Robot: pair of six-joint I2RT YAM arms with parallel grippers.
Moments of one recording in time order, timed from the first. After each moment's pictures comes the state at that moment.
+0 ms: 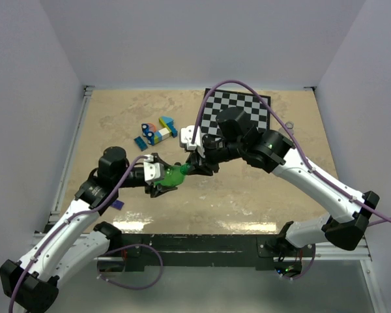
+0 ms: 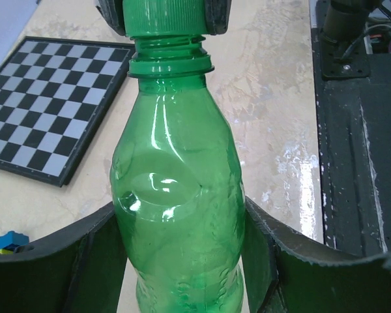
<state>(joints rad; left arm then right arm) -0.48 0.77 0.67 -0.28 0.85 0.49 0.91 1.37 1.53 -0.78 -0.55 -0.48</state>
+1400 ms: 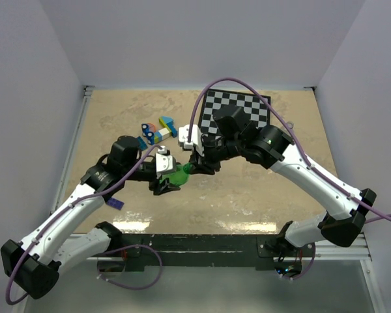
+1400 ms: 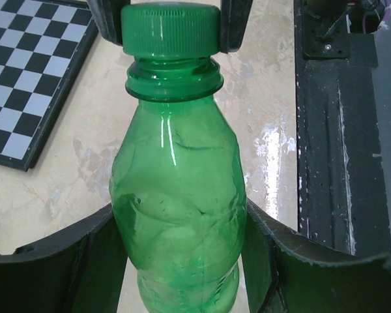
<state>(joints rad) -0.55 0.92 0.84 -0.47 0.77 0.51 0.91 1.41 1.62 -0.89 -0.49 -0.47</state>
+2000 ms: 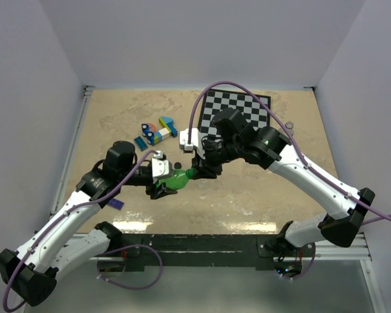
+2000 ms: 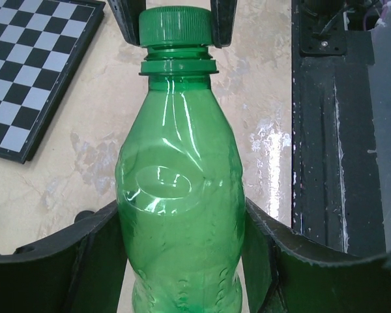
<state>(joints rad) -0.55 0.86 0.82 -0.51 0.77 0.50 0.90 1.41 1.57 -0.92 -0.52 -0.47</state>
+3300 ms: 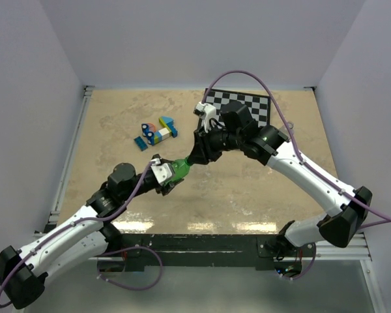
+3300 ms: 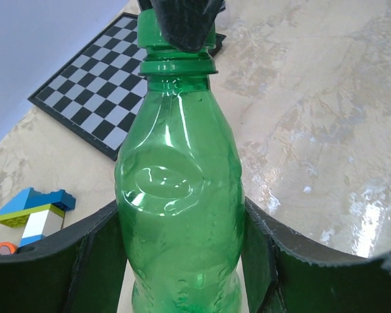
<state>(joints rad) -0.70 0.72 0.48 0.08 0.33 0.32 0.78 1.41 1.45 -0.65 -0.44 0.26</state>
